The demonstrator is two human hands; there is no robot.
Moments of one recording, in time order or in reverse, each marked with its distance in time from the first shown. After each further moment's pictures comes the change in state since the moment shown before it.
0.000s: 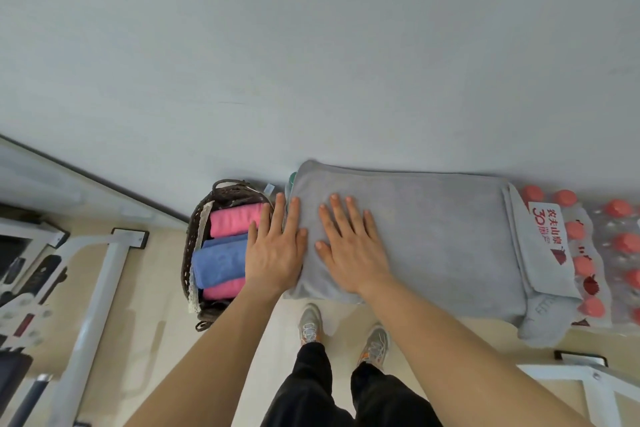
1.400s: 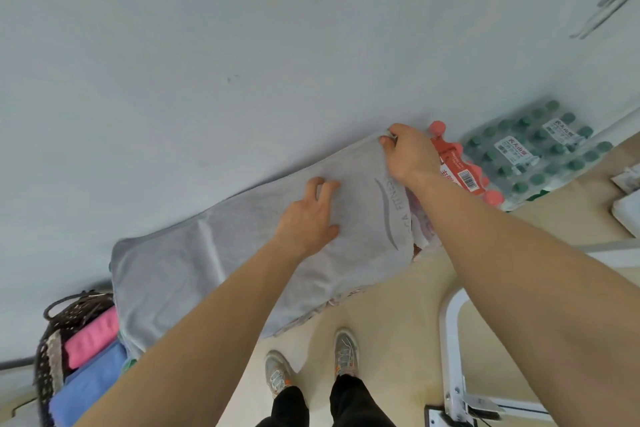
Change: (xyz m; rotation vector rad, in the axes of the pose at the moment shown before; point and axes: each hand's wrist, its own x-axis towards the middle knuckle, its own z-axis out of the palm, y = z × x) left_hand 0.043 0.357 0.000 0.035 -0.265 0.729; right_hand -0.148 0.367 -0.124 0.536 0.489 0.825
